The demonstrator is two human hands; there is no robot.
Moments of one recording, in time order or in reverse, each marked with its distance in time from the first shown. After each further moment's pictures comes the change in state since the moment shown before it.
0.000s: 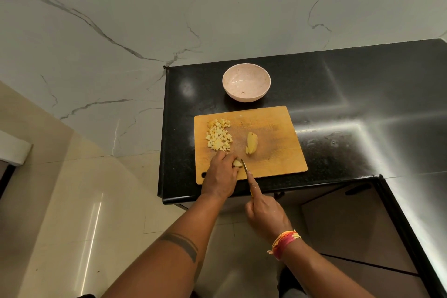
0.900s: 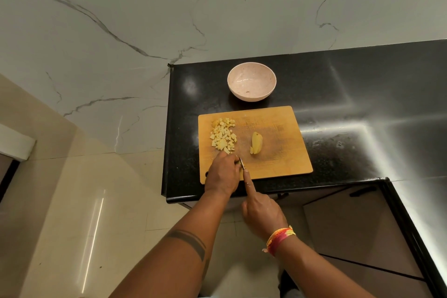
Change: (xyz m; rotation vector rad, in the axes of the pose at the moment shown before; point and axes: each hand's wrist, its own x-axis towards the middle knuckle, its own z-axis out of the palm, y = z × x) left_hand 0.008 0.001 -0.006 -0.007 0.025 -0.105; right_hand 0.009 -0.015 0.009 -0.097 -0.032 -0.025
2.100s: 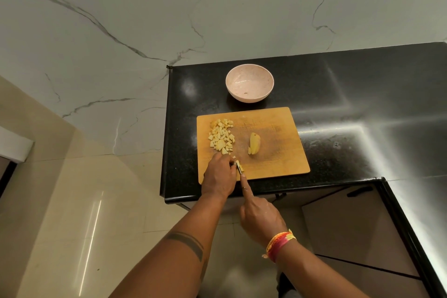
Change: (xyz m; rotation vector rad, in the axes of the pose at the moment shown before) left_hand -0.005 -0.005 0.002 -0.022 0.041 -0.027; right_hand -0.012 -0.003 -0.002 -0.005 -0.035 0.003
